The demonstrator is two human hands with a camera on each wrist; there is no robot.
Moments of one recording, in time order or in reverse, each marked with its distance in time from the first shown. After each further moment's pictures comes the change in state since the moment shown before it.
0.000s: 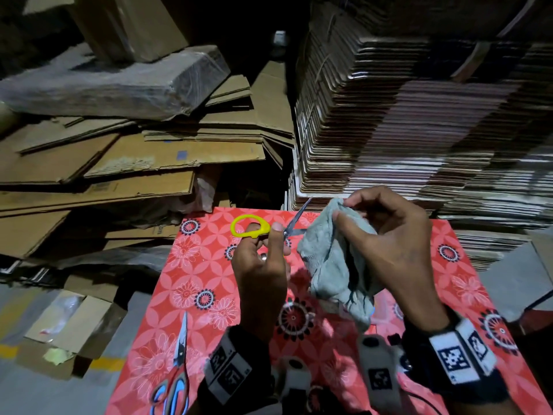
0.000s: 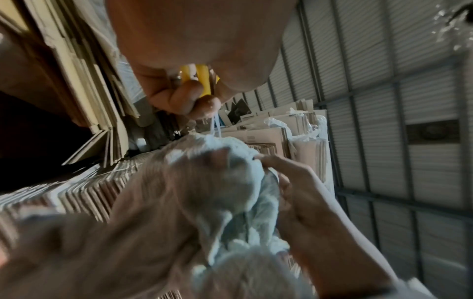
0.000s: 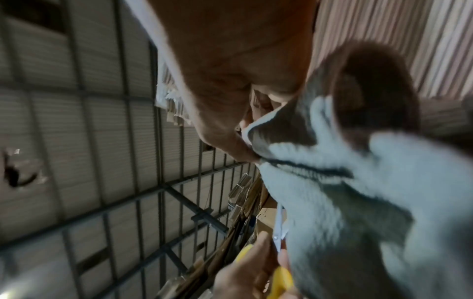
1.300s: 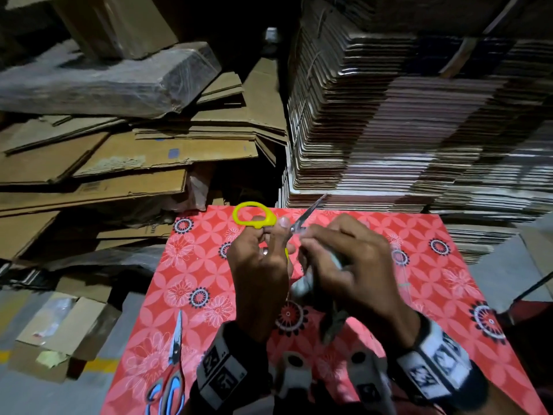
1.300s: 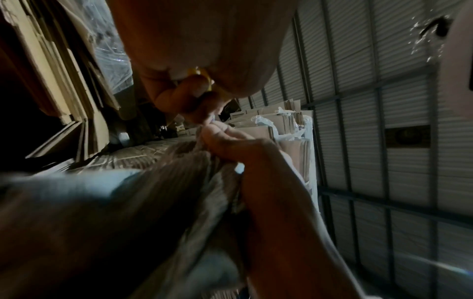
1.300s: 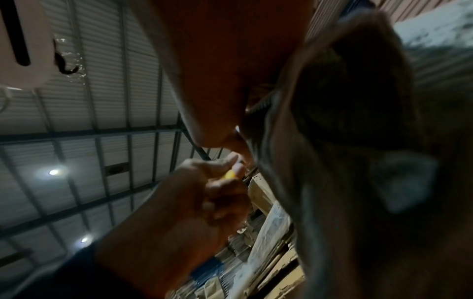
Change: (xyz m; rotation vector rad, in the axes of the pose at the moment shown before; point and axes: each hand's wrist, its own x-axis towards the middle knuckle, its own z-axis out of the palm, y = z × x) left_hand -0.005 0.023 0.004 0.045 -0.026 0.040; right_hand -0.036 0.002 0.009 -0.319 -0.140 -0.342
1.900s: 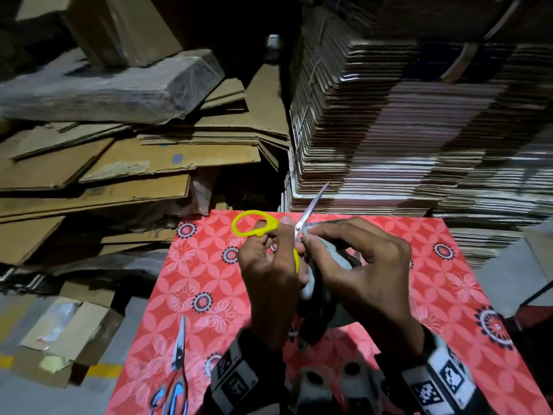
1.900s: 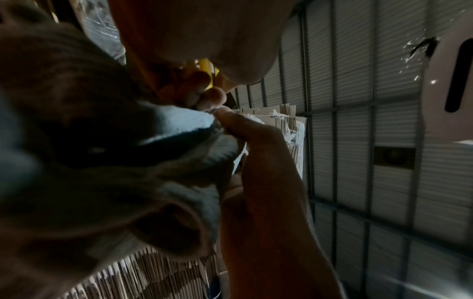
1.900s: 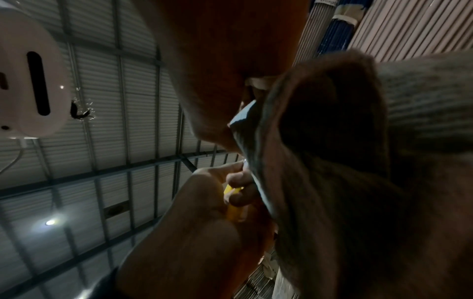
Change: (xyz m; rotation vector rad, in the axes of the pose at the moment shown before) left_hand -0.014 0.028 0.018 -0.299 0.045 -0.112; right_hand 0.005 -0.020 0.000 0.072 0.142 0.113
